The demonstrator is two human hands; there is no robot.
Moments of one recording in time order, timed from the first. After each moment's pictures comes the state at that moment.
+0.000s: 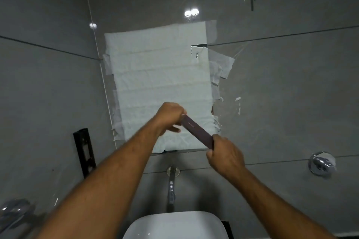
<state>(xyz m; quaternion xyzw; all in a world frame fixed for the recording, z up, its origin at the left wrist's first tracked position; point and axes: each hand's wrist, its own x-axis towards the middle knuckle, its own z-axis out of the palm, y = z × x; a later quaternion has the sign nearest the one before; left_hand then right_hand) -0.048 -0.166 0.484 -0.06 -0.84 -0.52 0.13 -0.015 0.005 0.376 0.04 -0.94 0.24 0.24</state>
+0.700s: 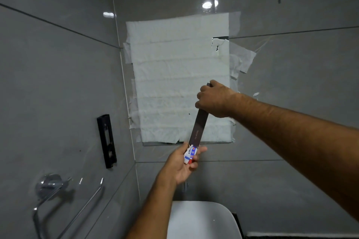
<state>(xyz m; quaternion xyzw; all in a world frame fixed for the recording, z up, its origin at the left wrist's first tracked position) -0.023 -0.206 0.325 -0.03 -0.45 -0.89 -0.10 -0.026 -0.053 0.514 0.32 -0.81 -0.38 0.31</state>
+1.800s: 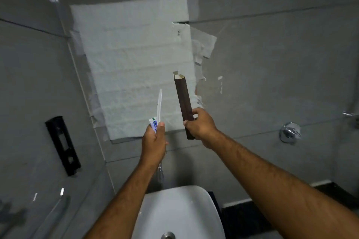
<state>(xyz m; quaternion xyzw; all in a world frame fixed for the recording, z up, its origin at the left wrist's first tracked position) -0.024 -0.177 0.342 -0.06 -0.72 -0.62 0.30 -0.032 -0.024 0.384 0.02 -0.78 0.60 0.16</state>
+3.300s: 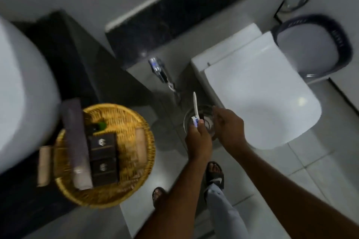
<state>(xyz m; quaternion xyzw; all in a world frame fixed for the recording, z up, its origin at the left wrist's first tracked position) 0.142 0.229 -0.243 0.21 -0.80 -0.52 -0.23 0.155 0.323 -0.257 -0.25 -0.88 0.40 0.01</state>
